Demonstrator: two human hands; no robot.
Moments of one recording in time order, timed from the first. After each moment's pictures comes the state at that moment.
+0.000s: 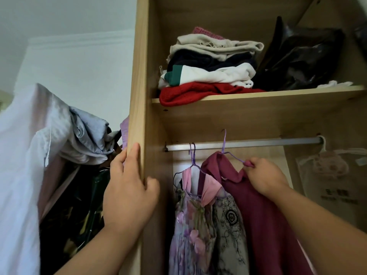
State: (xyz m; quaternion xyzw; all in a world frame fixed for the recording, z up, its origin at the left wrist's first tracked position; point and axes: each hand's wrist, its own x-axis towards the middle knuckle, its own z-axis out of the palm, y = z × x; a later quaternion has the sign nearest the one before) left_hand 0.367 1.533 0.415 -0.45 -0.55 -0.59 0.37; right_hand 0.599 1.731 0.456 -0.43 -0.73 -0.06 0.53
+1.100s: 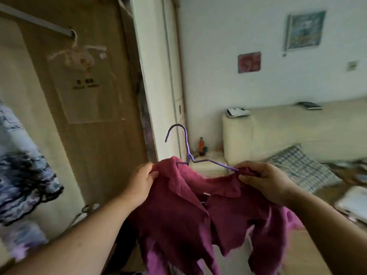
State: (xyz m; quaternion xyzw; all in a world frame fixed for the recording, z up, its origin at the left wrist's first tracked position) left_hand 0.529 1.572 0.121 -0.92 -0.13 -0.28 -0.24; right_hand 0.644 1.268 0.122 -0.80 -0.41 -0.05 0.43
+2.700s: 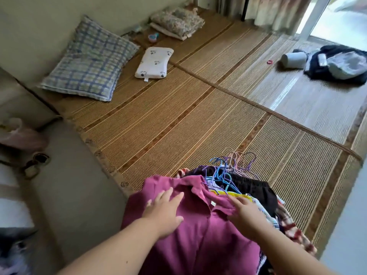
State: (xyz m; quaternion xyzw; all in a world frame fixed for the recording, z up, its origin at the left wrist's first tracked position) left_hand 0.535 0.967 -0.241 -0.91 0.25 0.34 0.02; right_hand 0.421 0.738 -0.276 -0.91 0.22 0.26 0.25
